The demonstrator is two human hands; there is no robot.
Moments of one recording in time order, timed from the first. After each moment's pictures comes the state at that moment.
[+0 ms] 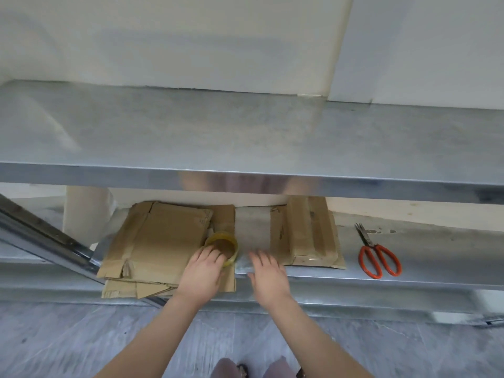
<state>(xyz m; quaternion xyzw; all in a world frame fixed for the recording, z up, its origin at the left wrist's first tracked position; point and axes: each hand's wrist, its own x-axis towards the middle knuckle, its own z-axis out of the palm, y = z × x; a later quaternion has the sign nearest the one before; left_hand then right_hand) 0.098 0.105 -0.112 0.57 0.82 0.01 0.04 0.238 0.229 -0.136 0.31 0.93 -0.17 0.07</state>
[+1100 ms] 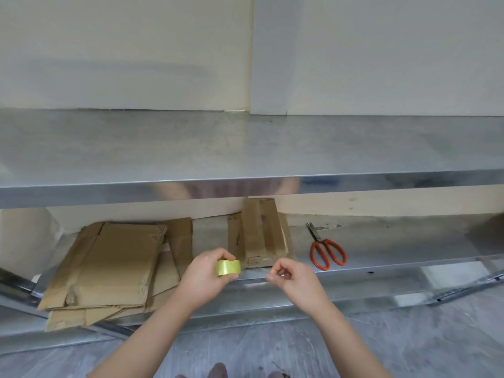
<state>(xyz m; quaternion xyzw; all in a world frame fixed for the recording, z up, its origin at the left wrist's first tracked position) 0.163 0.169 -0.064 0.52 0.78 0.28 0.20 0.369 0.283 -0.036 0.42 0.79 -0.44 -0.11</state>
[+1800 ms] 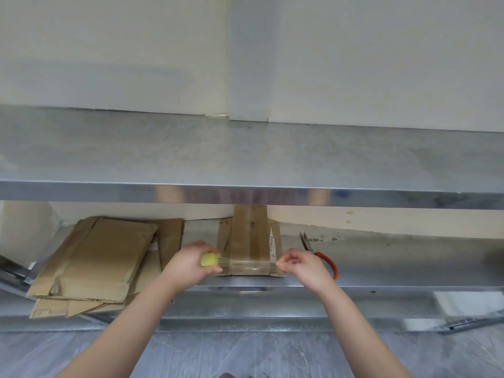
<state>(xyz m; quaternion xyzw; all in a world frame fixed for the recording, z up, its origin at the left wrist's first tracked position) 0.156 0.207 -0.061 0.50 0.82 0.19 0.22 0.399 0.378 -0.040 0.42 0.74 -0.52 -0.05</state>
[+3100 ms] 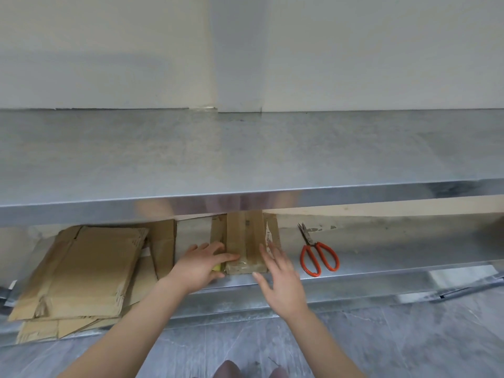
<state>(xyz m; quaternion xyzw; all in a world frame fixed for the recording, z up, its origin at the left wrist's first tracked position) 0.147 0.238 -0.096 0.67 0.73 -0.01 0.13 0.374 0.334 -0.134 0.37 0.88 -0.27 -0.11</state>
